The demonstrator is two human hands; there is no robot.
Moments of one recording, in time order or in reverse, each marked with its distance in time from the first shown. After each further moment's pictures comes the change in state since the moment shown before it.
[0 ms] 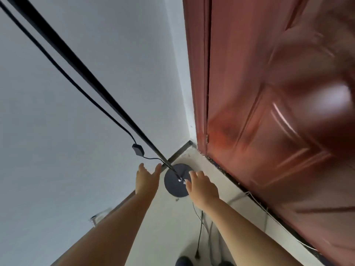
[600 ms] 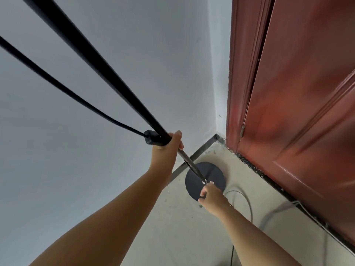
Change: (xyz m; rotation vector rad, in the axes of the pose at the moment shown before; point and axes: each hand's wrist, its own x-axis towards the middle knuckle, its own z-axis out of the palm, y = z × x) left_hand 0.096 0.016 0.021 -0.617 -0.149 0.280; right_hand 0.127 0.014 0.167 0.354 -0.231 0.129
